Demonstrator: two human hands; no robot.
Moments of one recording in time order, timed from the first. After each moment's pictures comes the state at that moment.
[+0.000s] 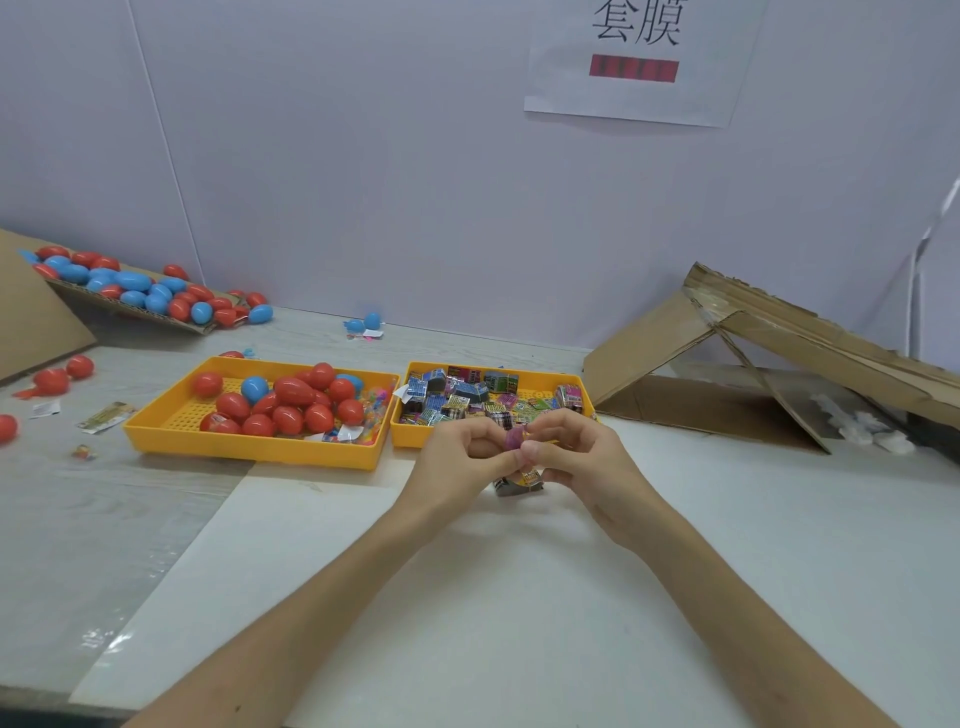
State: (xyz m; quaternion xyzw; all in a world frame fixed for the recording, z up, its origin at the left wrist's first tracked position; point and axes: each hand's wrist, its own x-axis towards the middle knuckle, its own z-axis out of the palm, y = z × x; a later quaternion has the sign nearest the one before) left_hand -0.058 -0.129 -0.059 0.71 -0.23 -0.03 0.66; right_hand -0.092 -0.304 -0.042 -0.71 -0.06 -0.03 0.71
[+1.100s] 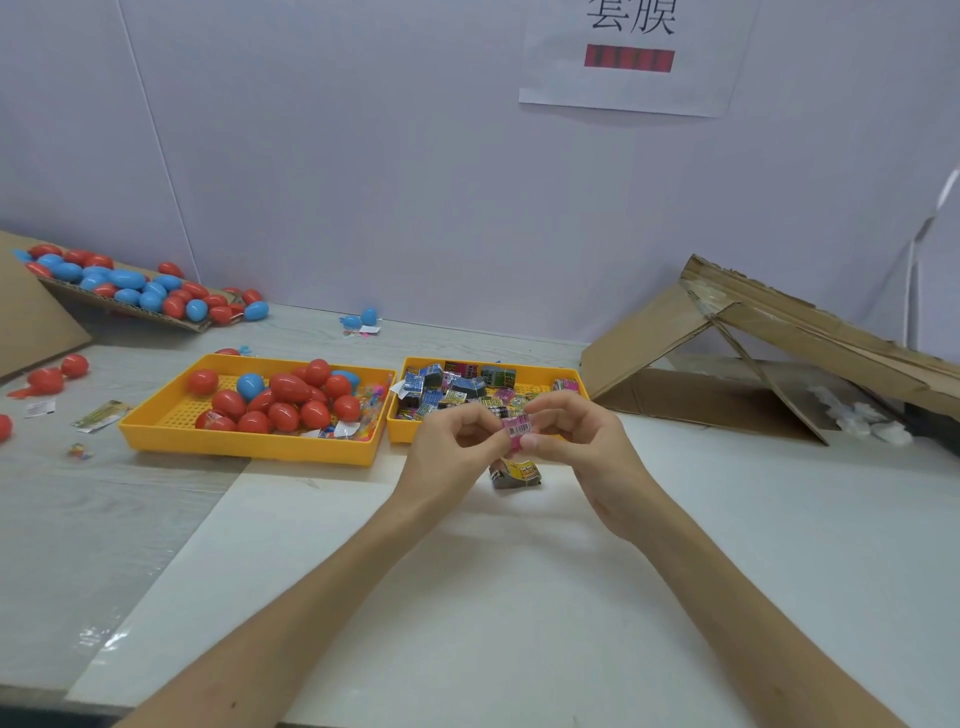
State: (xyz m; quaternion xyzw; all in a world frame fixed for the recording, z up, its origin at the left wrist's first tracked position) left_hand -0.062 -0.129 -0.051 0.72 -0.23 0.04 0.65; right_hand -0.093 -0.303 -0.038 -0.67 -0.13 -0.07 0.73
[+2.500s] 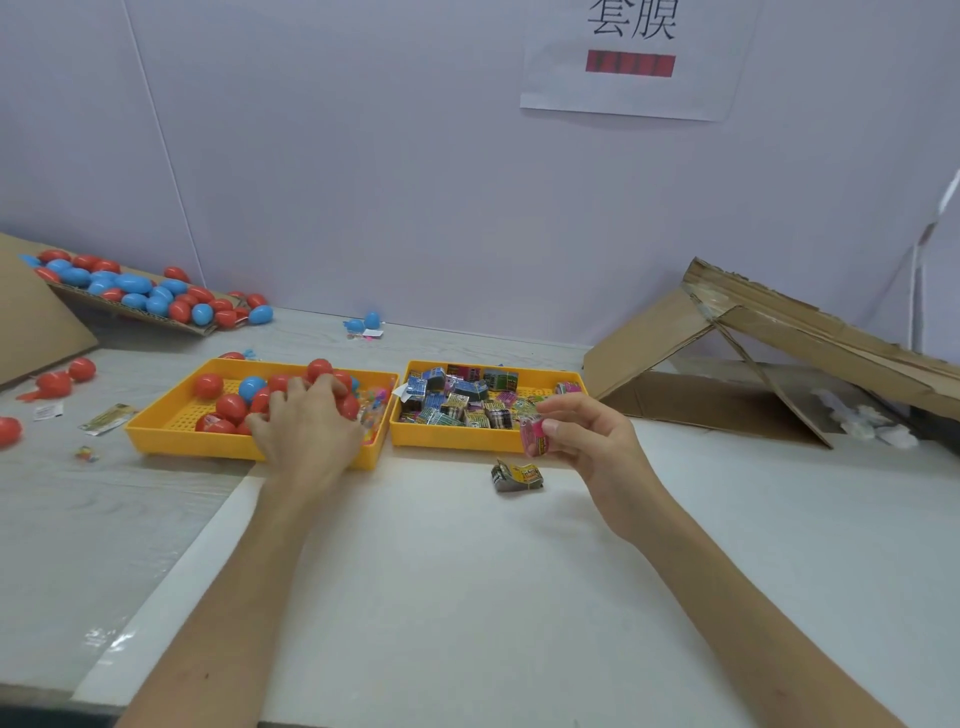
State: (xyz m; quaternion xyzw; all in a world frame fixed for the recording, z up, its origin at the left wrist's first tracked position) left_hand -0.016 -0.038 -0.040 0.96 0.11 0.18 0.20; right_hand -0.092 -0.308 -0.038 -0.65 -0.09 -0.08 0.75
